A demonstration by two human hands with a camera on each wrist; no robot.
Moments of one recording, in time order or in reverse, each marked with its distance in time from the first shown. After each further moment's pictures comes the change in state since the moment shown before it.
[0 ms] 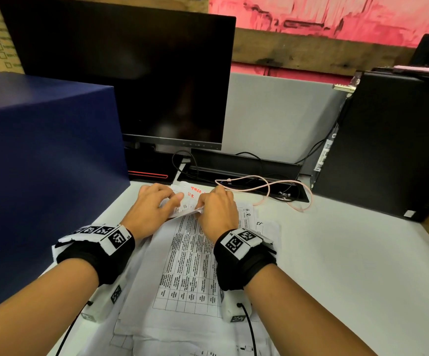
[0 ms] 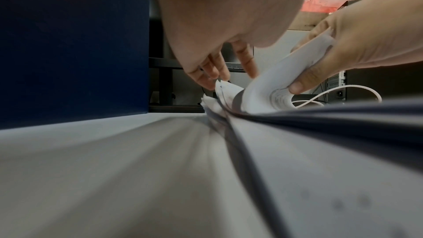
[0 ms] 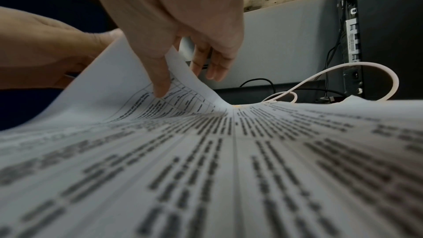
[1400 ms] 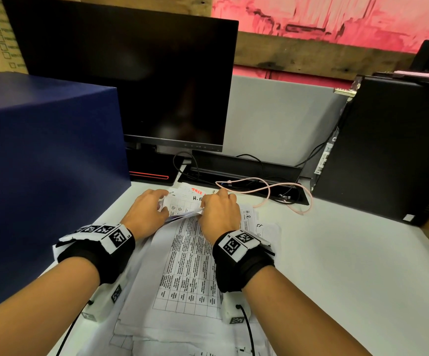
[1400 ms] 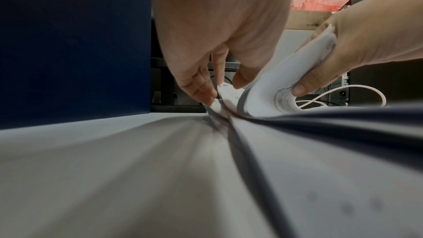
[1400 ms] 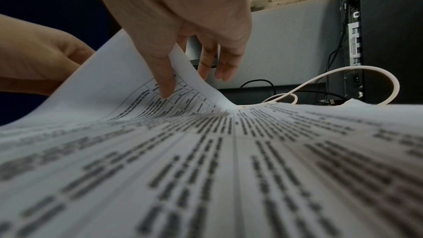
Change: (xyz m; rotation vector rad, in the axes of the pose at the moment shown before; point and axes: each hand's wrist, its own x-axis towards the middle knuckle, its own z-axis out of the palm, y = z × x) left_hand -0.002 0.005 -0.005 0.064 -0.022 -0.169; right_hand -0.003 -0.003 -0.004 -0.113 -0.006 0.051
